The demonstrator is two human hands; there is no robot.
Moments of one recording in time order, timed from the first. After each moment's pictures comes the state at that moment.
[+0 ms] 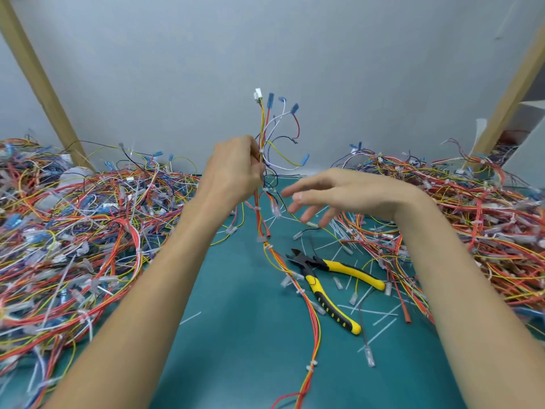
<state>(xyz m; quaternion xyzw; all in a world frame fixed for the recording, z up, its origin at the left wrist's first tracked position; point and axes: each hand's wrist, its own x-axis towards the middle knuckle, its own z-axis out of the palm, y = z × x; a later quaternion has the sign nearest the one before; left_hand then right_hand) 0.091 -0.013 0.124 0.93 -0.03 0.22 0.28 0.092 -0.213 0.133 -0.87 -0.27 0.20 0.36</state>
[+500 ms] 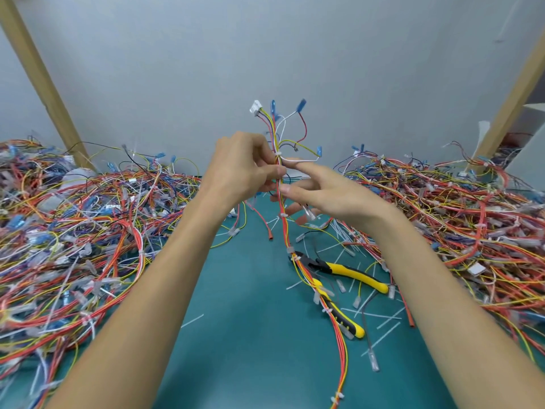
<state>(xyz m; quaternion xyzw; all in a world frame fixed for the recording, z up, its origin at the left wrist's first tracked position) 0.084 -0.016 0.131 0.88 -0.08 0.21 0.43 0.099 -0.189 0.110 -0.81 -0.26 0.12 0.51</state>
